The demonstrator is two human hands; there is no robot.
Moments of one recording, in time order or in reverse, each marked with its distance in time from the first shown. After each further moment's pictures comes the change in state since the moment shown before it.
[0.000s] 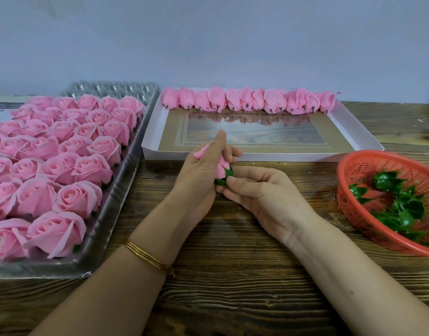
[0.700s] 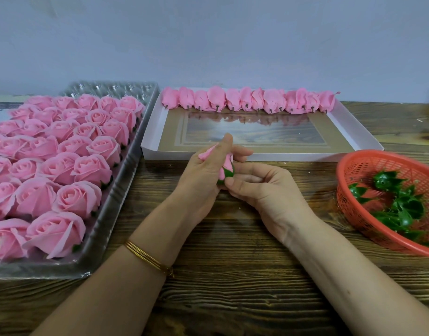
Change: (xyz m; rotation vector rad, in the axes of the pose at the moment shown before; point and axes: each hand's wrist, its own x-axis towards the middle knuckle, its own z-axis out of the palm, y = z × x) left_hand -0.004 0.002 0.003 0.039 -0.077 -0.026; right_hand -0.001 0.001 -0.002 -0.058 0.027 -0.139
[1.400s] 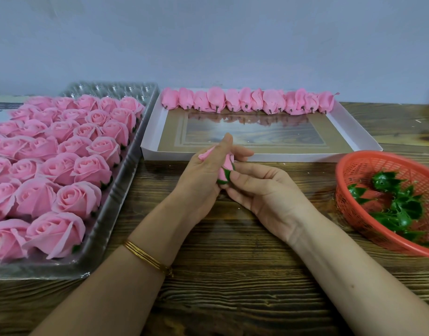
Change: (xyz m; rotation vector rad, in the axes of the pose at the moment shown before) left_hand -0.001 0.001 0.000 -0.002 -0.036 -0.006; right_hand 0.003 -0.004 -0.005 0.097 -0.068 0.127
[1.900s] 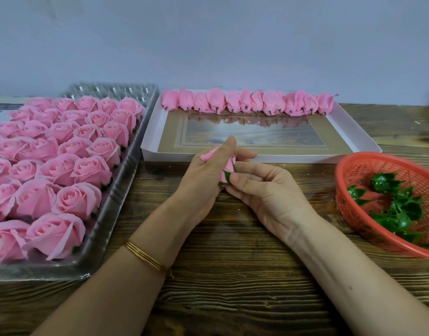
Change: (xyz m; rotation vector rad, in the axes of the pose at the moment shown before) left_hand 0.000 0.000 0.003 0.014 0.016 0.006; right_hand 0.003 0.003 0.000 0.083 -0.027 -0.097
